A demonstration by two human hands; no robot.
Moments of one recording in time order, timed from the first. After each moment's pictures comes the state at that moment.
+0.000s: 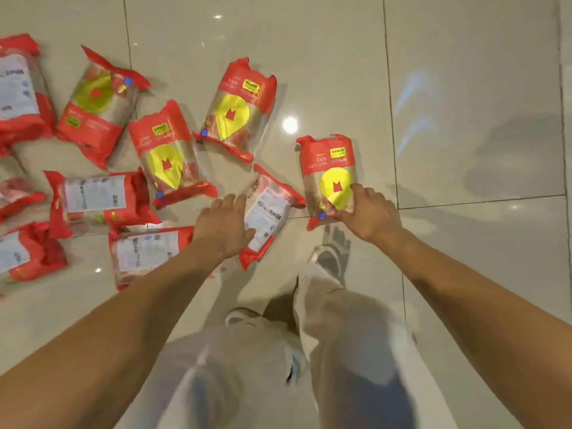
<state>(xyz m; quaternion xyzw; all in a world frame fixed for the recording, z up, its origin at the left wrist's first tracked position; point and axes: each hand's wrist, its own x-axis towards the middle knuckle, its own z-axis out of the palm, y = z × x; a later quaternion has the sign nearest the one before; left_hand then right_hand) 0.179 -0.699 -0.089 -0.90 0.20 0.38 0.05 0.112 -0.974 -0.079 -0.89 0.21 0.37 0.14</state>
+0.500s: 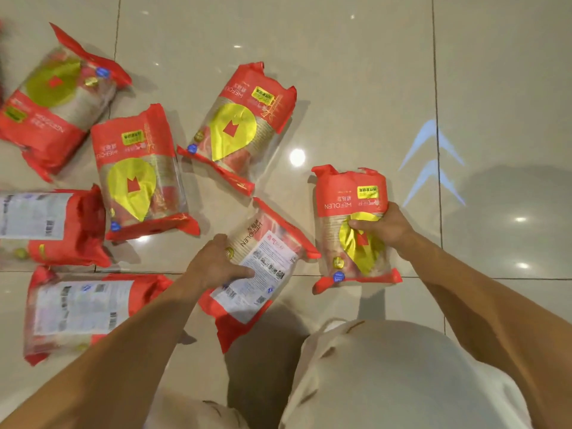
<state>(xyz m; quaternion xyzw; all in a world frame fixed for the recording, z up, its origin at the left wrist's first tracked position) 0.210 -0.675 -0.314 -0.85 -0.09 0.46 -0.23 0.184 -1.065 -0.363 -0.74 0.41 0.30 0.43</state>
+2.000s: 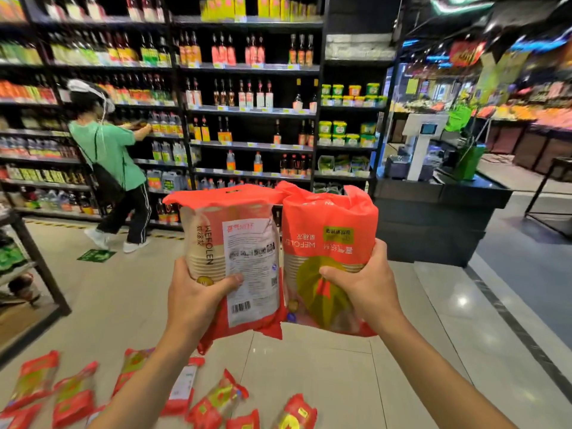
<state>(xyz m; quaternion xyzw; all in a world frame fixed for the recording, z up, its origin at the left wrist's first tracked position) 0.183 -0.552 0.753 -0.75 -0.05 -0.19 -0.63 0.170 -0.826 0.780 -0.83 0.07 -0.21 0.52</state>
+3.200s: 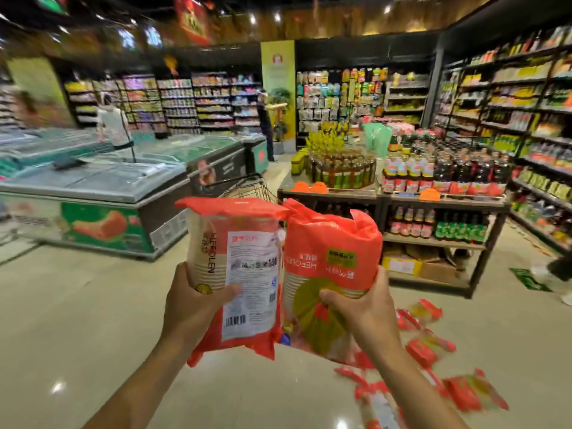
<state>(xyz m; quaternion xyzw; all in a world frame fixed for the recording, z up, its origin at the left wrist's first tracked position) -0.312 -0.435 0.770 -0.49 -0.62 -0.54 -0.29 -0.045 -0.441 0.755 -0.62 -0.49 0.28 0.55</state>
